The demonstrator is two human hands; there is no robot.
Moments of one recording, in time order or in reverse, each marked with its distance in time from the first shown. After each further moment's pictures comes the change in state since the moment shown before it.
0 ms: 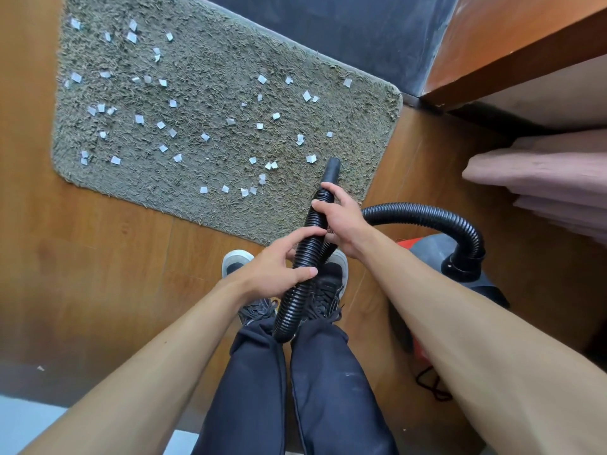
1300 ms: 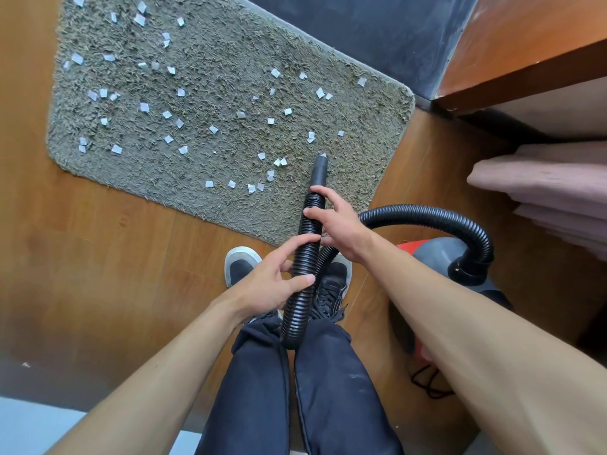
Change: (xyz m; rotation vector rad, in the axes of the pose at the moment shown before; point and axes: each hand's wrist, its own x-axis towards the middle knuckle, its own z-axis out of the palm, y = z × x) left_hand -0.022 -0.023 -0.013 -0.198 0.004 0.056; right_hand -0.001 0.008 0.022 -0.170 -0.130 -0.033
